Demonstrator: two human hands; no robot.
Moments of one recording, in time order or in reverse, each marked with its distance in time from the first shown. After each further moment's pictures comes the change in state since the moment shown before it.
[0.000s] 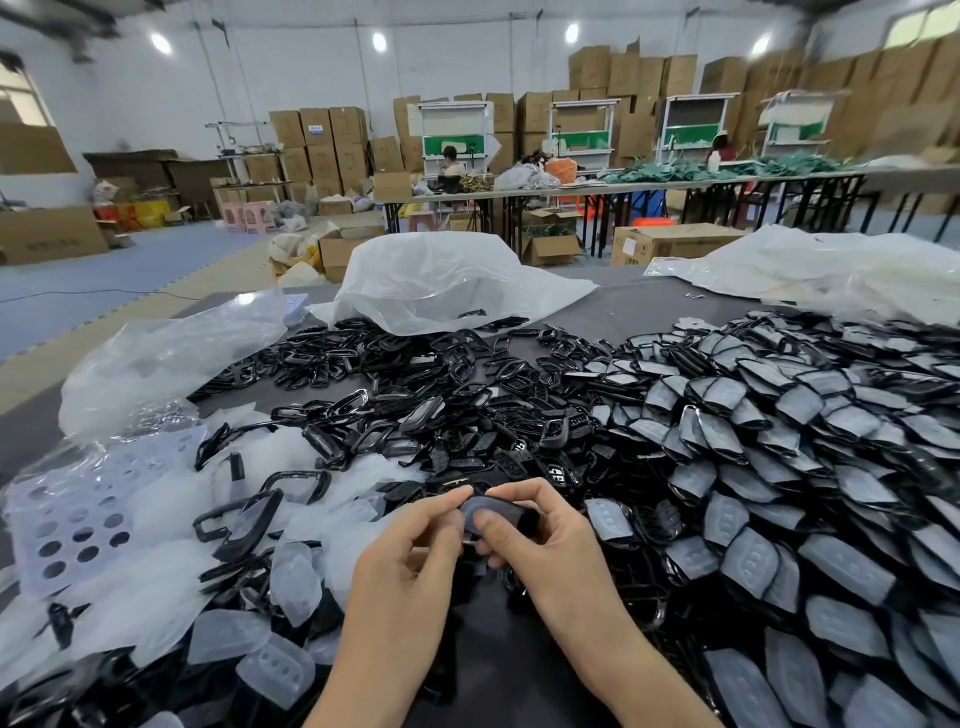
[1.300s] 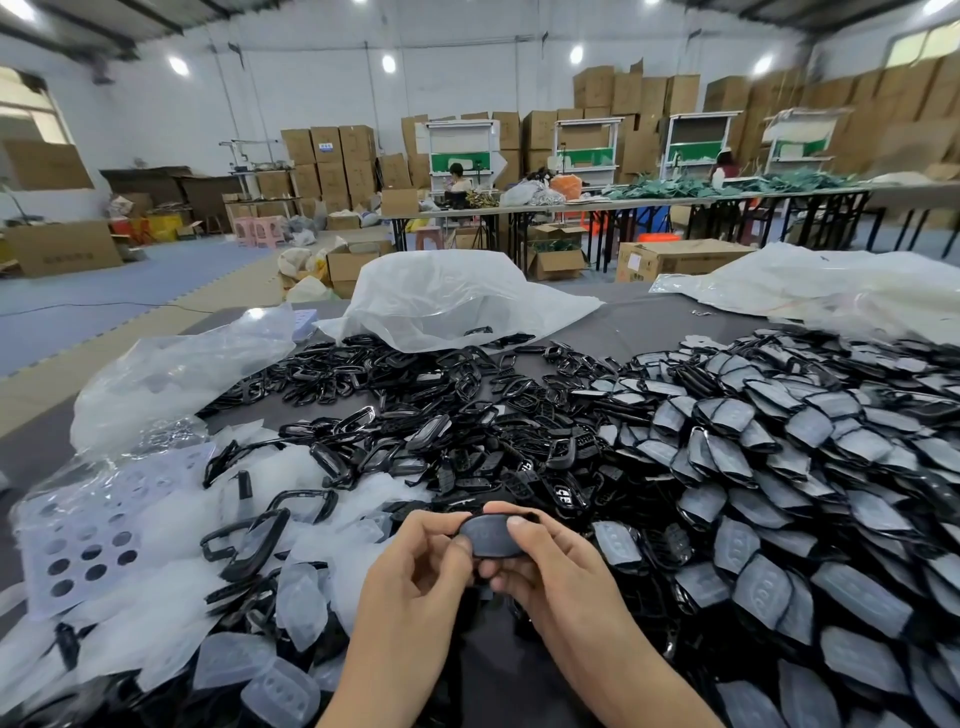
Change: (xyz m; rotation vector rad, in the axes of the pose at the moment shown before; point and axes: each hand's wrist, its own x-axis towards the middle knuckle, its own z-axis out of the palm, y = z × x) left_hand 0.009 -0.008 -0.002 -0.047 -0.057 0.035; right_hand 0.004 -0.011 0.004 0.339 -0.067 0.180
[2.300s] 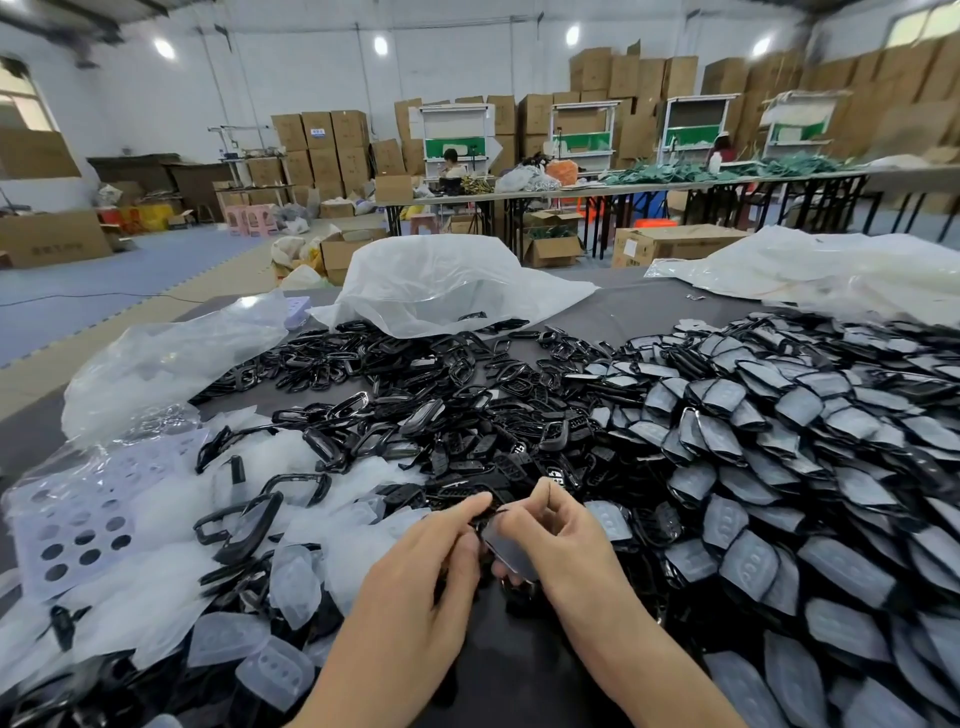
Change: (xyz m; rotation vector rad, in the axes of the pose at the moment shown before) left_hand -0.011 0.007 -0.010 0.507 -0.135 0.453; right_hand -0.005 -0.009 -0.006 -0.363 0.076 -0.053
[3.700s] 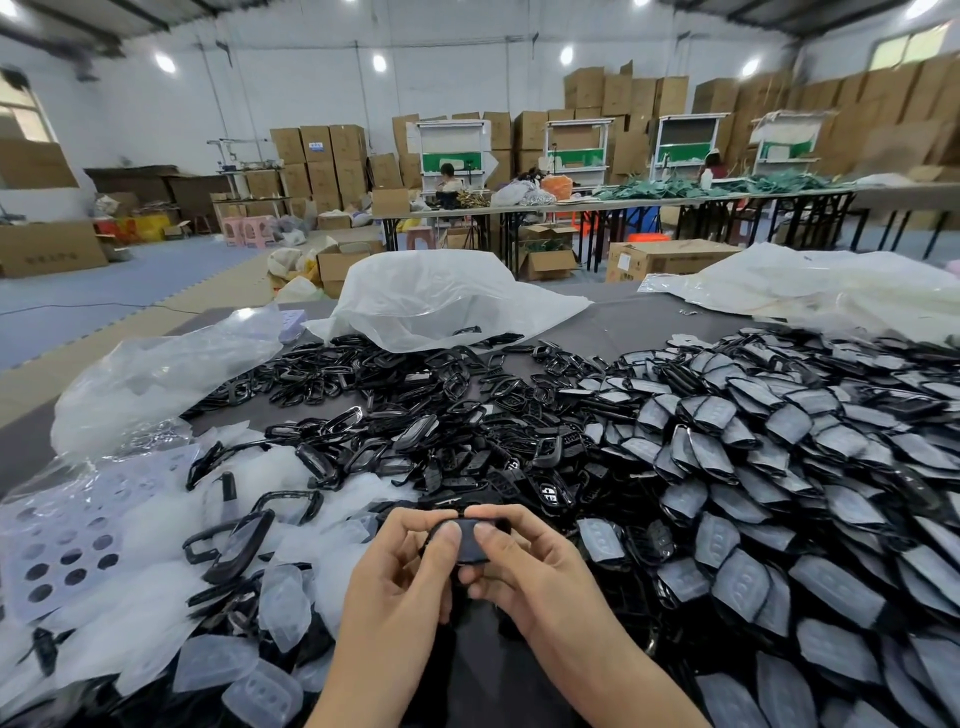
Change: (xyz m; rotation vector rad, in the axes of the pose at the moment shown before) left_hand 0.010 0.000 0.012 -0.661 0.183 -0.423; right_hand 0.000 0.008 0.008 0.348 -0.139 0.039
